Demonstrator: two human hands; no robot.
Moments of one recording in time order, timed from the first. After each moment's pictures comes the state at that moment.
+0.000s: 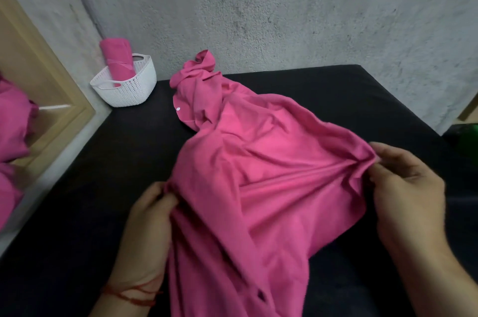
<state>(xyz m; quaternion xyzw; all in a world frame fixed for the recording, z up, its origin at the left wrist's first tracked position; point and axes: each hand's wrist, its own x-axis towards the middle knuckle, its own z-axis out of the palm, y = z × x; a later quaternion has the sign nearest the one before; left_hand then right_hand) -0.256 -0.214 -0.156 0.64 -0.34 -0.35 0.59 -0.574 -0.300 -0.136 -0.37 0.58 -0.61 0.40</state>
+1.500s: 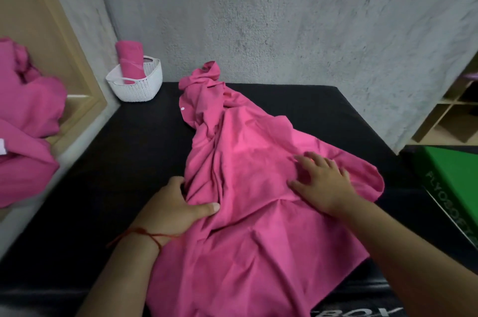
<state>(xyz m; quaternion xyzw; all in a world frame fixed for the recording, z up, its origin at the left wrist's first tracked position) -0.247 -0.184 -0.129 0.77 -0.48 -0.35 0.23 -0.572 -0.317 -0.159 -0.78 0.61 -0.07 0.10</state>
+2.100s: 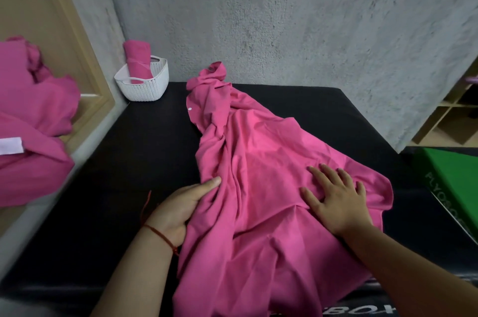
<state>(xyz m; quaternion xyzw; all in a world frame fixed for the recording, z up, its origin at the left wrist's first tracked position) -0.249 -0.193 -0.144 0.52 -0.21 -0.66 0.50 -0.581 -0.287 -0.195 -0.75 0.65 -0.10 0.02</state>
